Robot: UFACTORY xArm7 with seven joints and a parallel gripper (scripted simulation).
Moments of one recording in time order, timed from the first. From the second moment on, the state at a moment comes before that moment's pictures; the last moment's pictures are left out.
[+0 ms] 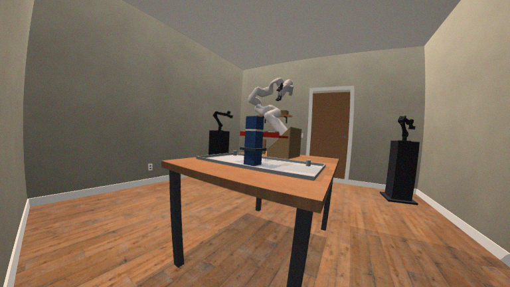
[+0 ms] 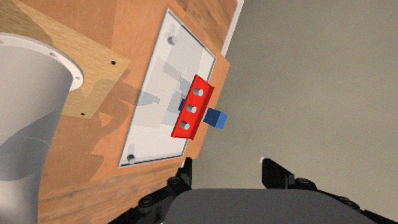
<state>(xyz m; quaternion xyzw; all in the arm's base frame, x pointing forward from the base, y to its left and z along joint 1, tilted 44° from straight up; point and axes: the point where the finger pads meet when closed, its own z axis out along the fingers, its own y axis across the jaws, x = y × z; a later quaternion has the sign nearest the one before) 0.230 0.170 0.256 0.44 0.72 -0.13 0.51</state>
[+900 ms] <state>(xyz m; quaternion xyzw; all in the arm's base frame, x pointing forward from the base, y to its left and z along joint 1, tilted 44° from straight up) 0.232 0.169 0.254 0.45 0.72 -0.13 0.51</state>
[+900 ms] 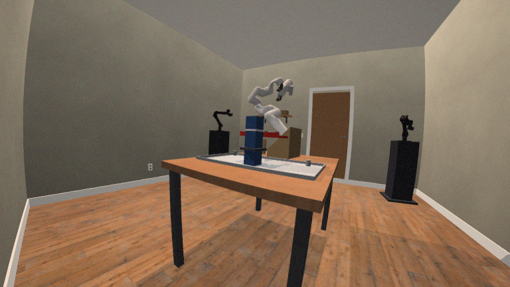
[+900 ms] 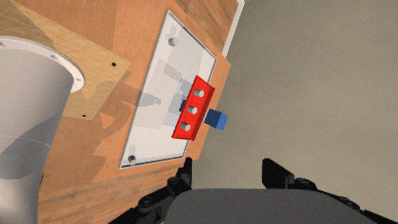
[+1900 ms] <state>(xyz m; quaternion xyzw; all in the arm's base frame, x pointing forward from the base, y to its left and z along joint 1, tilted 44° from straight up) 0.305 0.028 0.068 0.74 0.56 -0.30 0.23</state>
